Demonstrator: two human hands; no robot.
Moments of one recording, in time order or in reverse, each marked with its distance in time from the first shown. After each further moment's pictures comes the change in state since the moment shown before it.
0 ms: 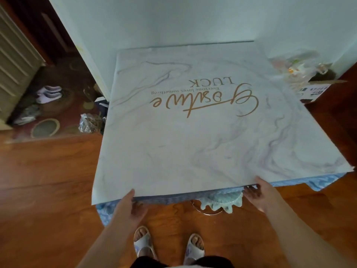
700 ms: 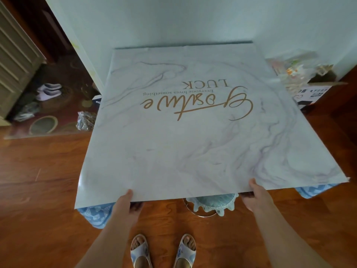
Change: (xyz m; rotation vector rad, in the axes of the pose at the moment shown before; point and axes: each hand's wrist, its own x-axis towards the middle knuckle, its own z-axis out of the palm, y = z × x) left_hand 0.015 -0.034 0.036 -0.234 0.021 0.029; right_hand -0.002 -0.022 -0.009 0.174 0.026 -0.025
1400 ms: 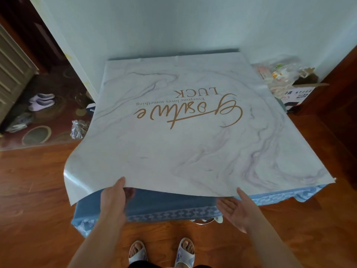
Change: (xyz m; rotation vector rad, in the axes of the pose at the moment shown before) left_hand -0.061 0.023 0.021 0.422 -0.025 0.399; right_hand -0.055 0.031 -0.042 -0.160 -0.160 0.214
